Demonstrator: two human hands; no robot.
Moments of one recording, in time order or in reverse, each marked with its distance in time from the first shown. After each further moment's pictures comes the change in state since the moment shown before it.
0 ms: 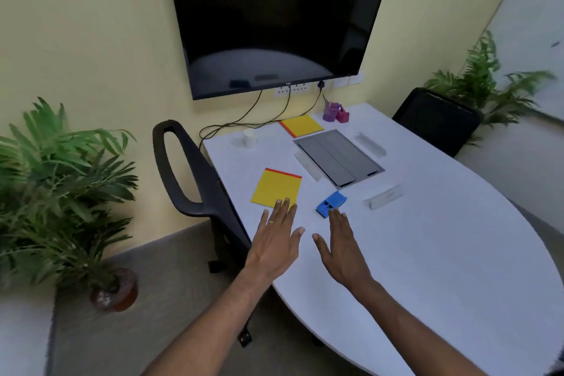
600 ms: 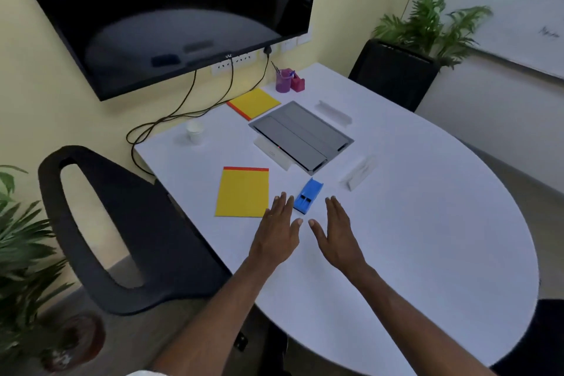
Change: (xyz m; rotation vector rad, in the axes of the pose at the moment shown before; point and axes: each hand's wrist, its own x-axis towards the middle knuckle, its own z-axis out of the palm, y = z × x) left_hand 0.153 -0.030 0.078 -0.256 -0.247 0.105; right_hand 0.110 0.051 0.033 0.078 0.069 0.291
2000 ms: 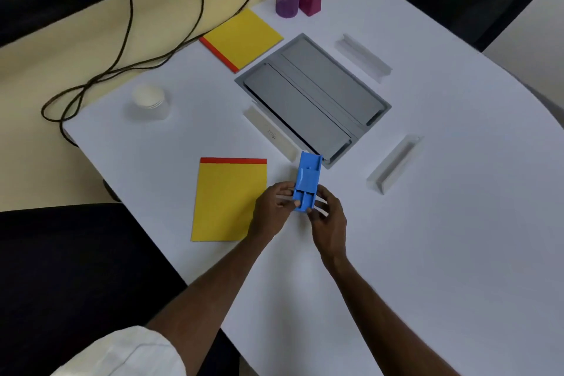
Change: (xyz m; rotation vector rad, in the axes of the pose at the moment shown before) left_hand 0.222 -0.121 0.074 -0.662 -0.054 -0.426; right_hand 0.205 0.046 0.121 0.592 0.119 0.431
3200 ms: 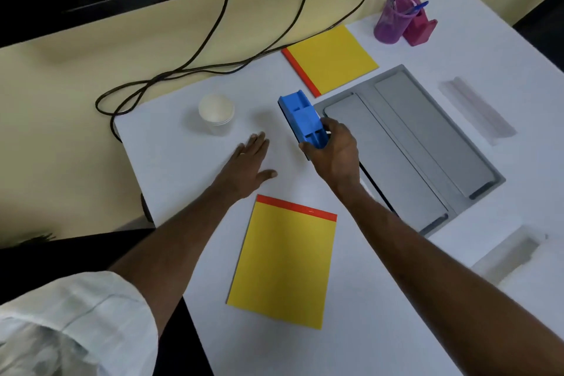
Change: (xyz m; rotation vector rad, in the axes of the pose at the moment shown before) left_hand 0.200 -0.067 -0.225 1.004 -0.026 0.200; right_hand 0.191 -0.144 0.202 -0.447 -0.191 -0.416
